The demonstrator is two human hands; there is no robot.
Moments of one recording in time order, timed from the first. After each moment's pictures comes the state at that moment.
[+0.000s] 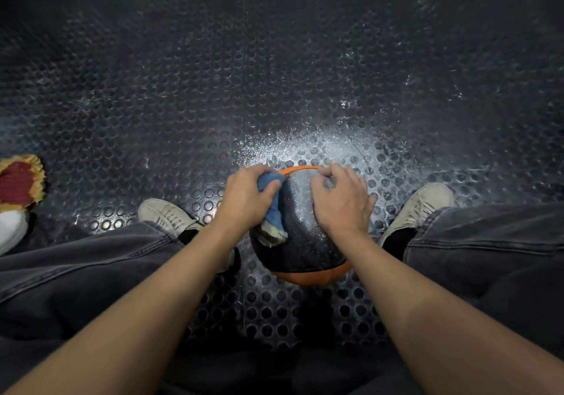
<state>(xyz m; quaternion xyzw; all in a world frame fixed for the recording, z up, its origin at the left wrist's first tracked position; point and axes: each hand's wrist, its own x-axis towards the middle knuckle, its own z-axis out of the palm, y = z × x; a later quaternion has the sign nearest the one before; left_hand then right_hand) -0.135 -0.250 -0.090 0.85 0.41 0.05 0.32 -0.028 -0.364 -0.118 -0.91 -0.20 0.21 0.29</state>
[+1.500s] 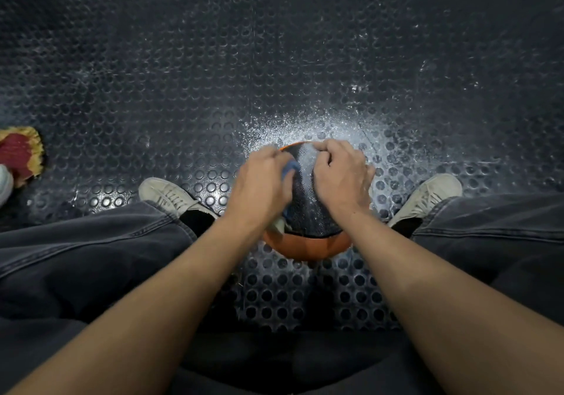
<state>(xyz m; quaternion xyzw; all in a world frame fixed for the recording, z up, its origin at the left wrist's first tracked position) -0.138 -0.267 -0.085 0.92 0.32 0.09 0.22 -0.027 -0.343 -0.122 -0.91 -0.26 0.18 0.27</state>
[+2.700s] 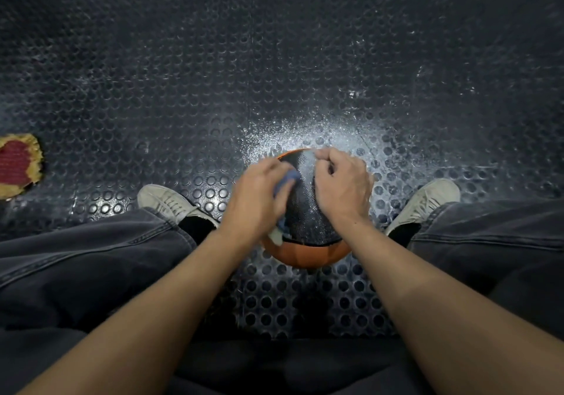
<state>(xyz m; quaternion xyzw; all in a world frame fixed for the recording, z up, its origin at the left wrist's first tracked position) -0.148 -0.264 -0.098 0.92 0.25 0.13 0.26 -0.029 -0.350 -0.117 -0.90 -0.23 0.18 0.33</state>
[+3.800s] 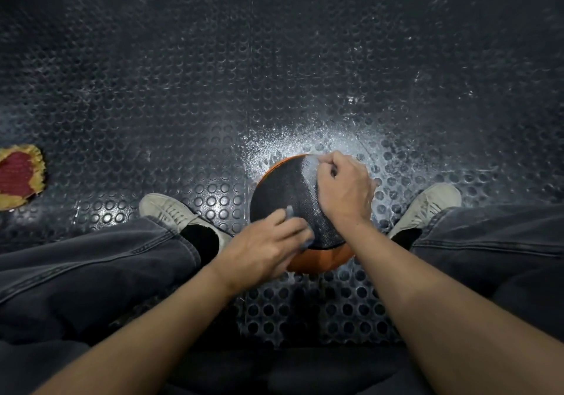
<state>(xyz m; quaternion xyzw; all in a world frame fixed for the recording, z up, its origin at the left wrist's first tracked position) -0.186 -0.285 -0.106 0.98 -0.04 0.06 0.21 -0.022 -0.347 -0.120 -0.90 -0.22 0.18 0.33</state>
